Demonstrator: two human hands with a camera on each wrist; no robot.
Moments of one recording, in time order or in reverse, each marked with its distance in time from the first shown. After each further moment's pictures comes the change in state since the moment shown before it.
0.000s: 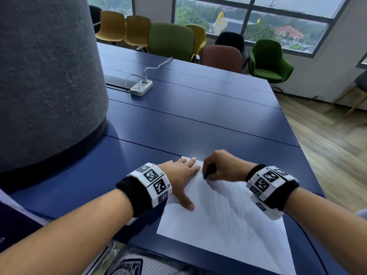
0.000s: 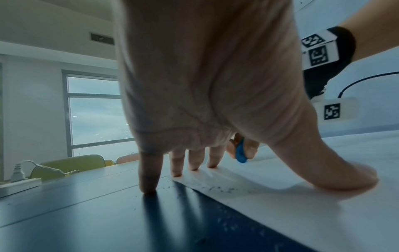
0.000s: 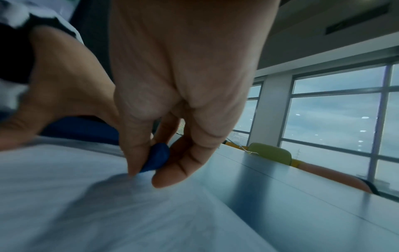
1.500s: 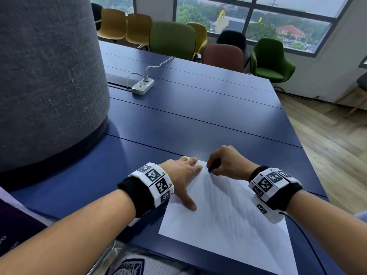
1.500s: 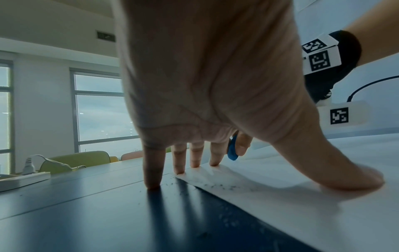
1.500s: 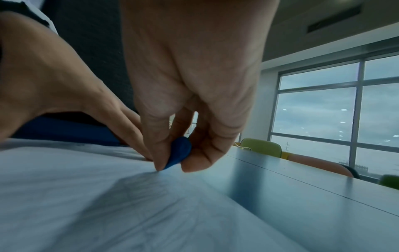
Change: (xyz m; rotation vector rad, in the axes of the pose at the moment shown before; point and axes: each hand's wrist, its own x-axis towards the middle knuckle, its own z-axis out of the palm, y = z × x) left_hand -0.001 0.000 -0.003 0.035 0.054 0.026; right_hand 0.003 0.008 0.003 0.049 0.162 0.079
